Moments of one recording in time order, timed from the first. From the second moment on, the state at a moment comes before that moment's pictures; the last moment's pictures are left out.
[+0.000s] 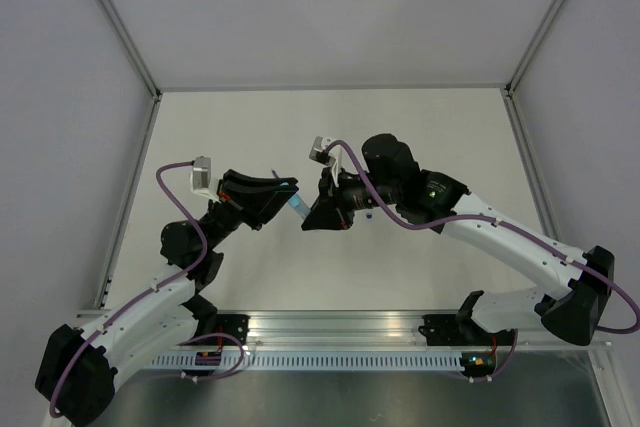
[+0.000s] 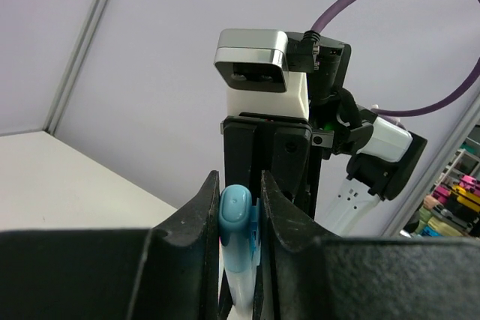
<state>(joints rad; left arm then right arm) -0.57 0.80 0.35 1.09 0.46 -0.88 0.91 1.29 1.23 -0.34 -0.57 0.18</state>
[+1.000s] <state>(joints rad) -0.60 0.84 0.42 1.05 0.34 -0.85 0.74 1.41 1.38 -0.28 -0.90 0.22</state>
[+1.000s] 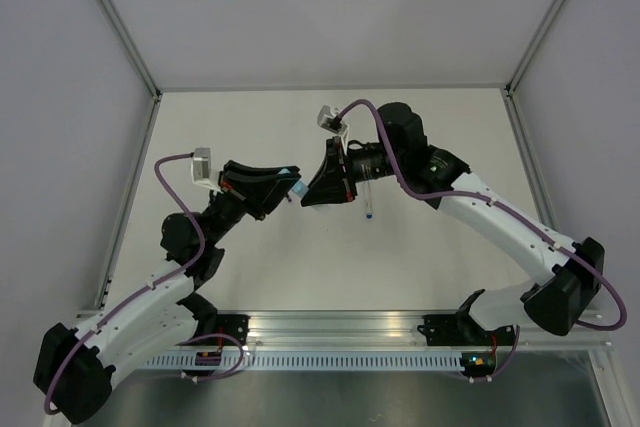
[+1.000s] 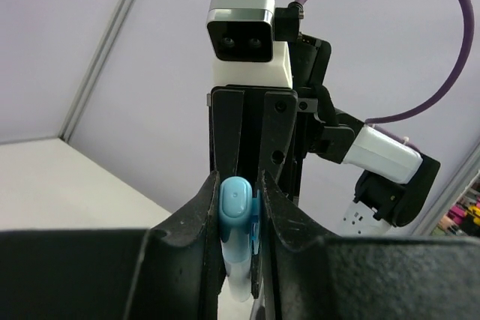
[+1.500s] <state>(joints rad) -0.70 0.79 0.71 0.28 0.51 -0.73 0.72 1.08 0.80 0.16 -0.72 0.36</state>
